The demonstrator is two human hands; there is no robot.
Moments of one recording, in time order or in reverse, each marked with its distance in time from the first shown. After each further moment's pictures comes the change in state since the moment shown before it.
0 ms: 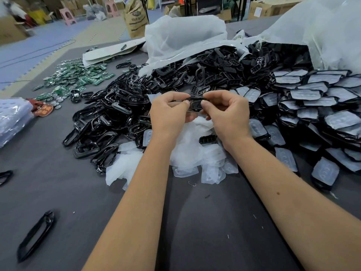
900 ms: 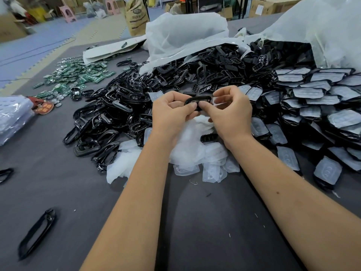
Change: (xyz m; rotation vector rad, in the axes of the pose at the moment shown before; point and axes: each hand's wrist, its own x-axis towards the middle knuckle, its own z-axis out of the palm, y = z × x) left_hand 0.001 -0.007 -0.003 -0.171 -0.108 -0.047; right_hand -0.001 -0.004 -0.001 -0.278 0.087 0.031
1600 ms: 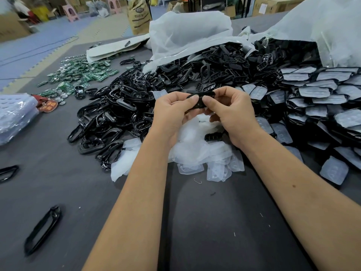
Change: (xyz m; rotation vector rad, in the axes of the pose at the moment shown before) left_hand 0.000 0.005 -0.009 -0.120 -0.080 -0.074; right_hand 0.004 -0.004 -0.004 0.331 -0.262 0.085
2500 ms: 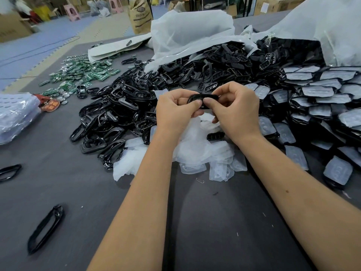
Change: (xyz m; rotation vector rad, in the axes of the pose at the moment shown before) left_hand 0.003 -0.005 0.002 0.254 0.046 0.186; right_hand -0.002 0.000 0.003 -0.419 0.181 -0.262
